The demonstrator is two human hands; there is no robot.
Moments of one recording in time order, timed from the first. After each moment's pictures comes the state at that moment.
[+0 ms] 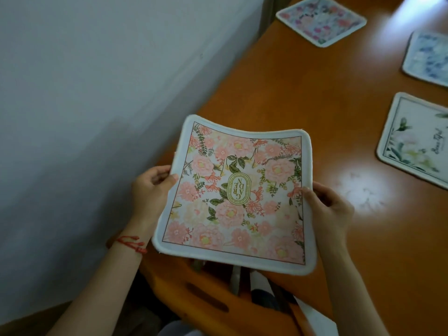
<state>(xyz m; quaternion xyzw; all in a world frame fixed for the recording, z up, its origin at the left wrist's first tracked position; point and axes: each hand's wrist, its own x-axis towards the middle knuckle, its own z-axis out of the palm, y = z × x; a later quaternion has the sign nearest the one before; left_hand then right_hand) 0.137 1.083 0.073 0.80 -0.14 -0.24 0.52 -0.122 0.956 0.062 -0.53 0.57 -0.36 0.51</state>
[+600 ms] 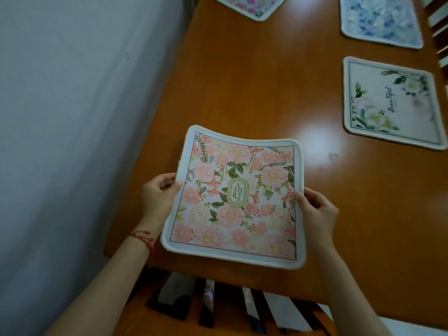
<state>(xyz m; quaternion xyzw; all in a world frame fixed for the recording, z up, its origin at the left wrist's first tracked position) 0.187 0.968 -0.014 0.78 -0.28 -0.37 0.41 -0.101 0.936 -0.008 -0.40 0.72 -0.37 0.43</state>
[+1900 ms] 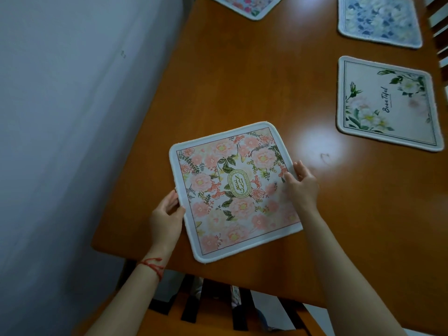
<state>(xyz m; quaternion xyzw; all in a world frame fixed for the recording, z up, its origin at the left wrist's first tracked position) 0.128 1.005 -0.026 0.80 -0.24 -0.38 0.41 -0.114 0.868 -0.037 -0.47 0.72 -0.30 0.42</state>
